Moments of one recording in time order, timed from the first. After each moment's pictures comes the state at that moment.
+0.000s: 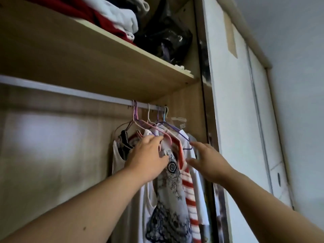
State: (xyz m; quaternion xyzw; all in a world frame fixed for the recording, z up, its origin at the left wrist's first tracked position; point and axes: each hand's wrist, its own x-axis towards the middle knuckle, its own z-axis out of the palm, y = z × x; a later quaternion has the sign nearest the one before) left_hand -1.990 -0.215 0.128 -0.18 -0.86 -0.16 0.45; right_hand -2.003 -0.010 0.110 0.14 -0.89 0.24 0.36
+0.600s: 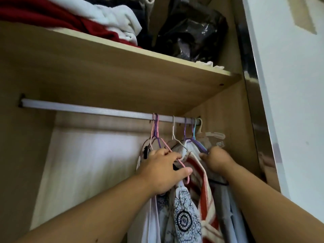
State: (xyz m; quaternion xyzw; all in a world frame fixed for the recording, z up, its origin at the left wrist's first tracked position) left_hand -2.084 -0.200 0.177 -0.03 -0.92 -0.05 0.39; right_hand -2.223 -0.037 0.208 0.19 -0.90 0.29 0.28
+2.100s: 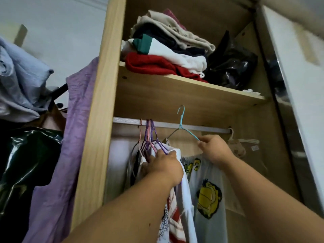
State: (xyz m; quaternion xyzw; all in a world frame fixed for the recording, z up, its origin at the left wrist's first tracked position) left_hand -1.888 -0.332 0.189 0.13 -0.93 -0.05 0.33; right_hand -1.980 -0.196 0.224 0.27 -0.79 0.42 0.36
